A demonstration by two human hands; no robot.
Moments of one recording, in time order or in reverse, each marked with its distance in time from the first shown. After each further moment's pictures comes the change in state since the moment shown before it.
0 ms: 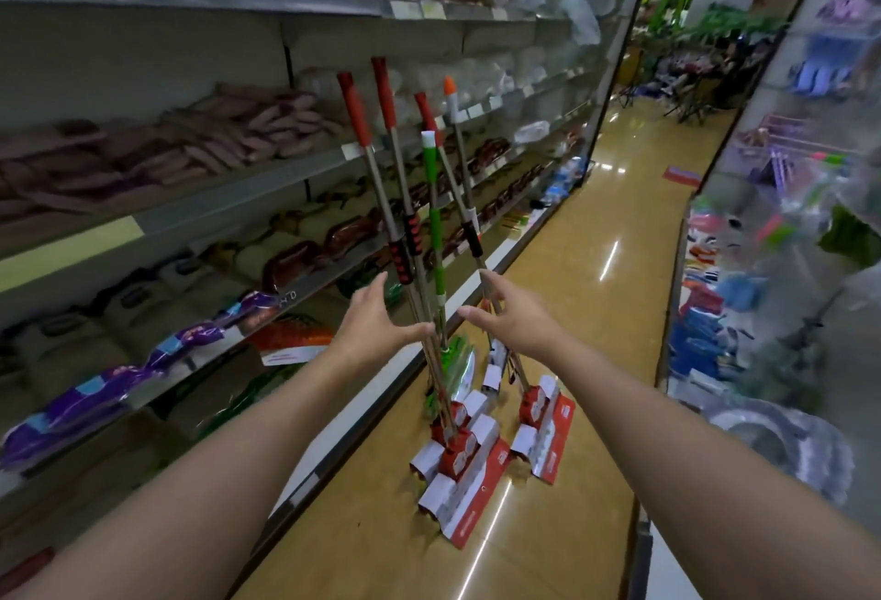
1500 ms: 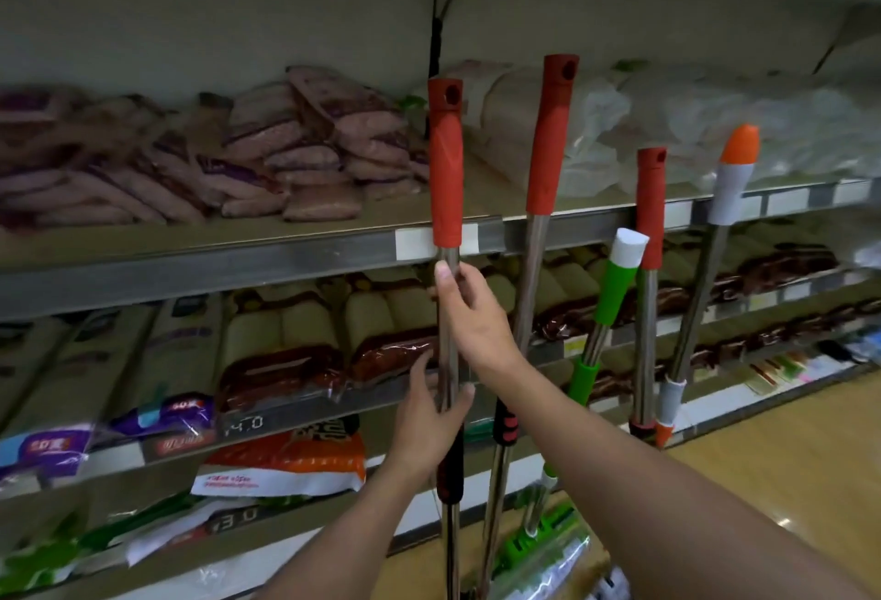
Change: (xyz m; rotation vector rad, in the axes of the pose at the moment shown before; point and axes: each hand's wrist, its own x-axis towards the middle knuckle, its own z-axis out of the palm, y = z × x) left_hand 0.437 -0.070 0.097 -0.460 0.508 -0.498; right_hand 0.516 -0.031 0.099 0.628 -0.415 -0.420
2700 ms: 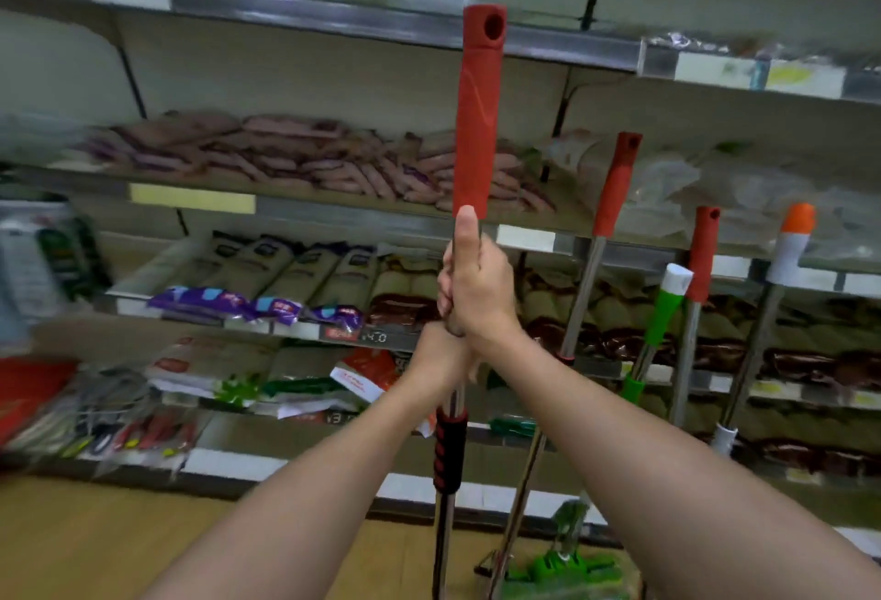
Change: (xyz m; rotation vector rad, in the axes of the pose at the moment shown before) left_hand -0.207 0.098 -0.050 -0.035 0.346 -0.061; right_hand -0.169 -0.140 0.018 0.291 -0.204 -0.264
